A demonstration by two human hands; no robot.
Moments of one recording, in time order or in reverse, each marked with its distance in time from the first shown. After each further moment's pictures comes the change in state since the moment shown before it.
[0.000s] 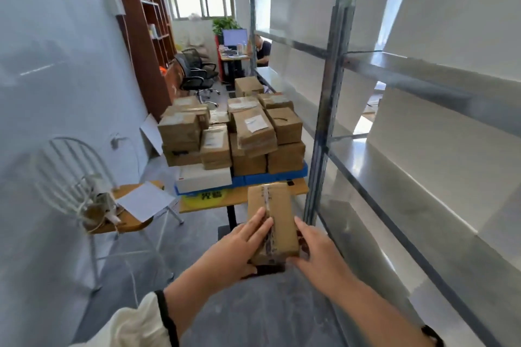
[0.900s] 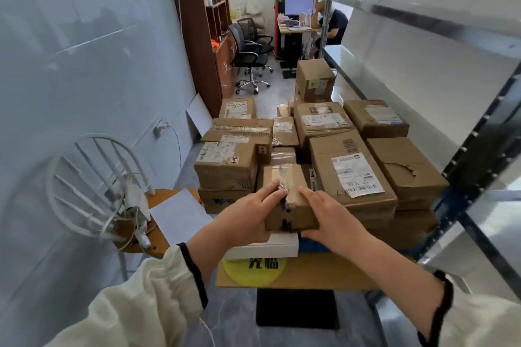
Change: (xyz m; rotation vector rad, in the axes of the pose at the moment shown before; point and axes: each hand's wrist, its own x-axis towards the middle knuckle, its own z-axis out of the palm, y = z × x) left_hand 0.232 -0.357 -0.066 -0.075 0.088 -0.139; right_hand 0.452 -0.053 0.071 -0.322 -0.237 -0.284
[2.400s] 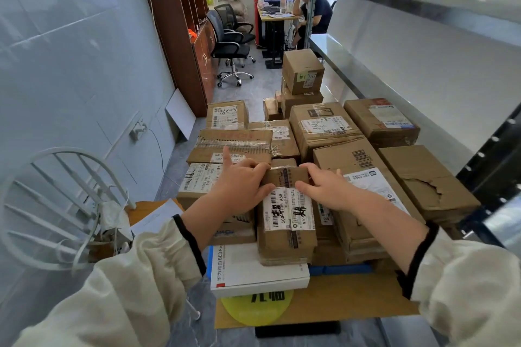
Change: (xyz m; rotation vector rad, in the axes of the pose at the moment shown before) left_hand 0.103 -0.083 -0.042 0.292 0.028 -0.104; right_hand 0.145 0.041 -0.016 0.131 -0.168 0.237
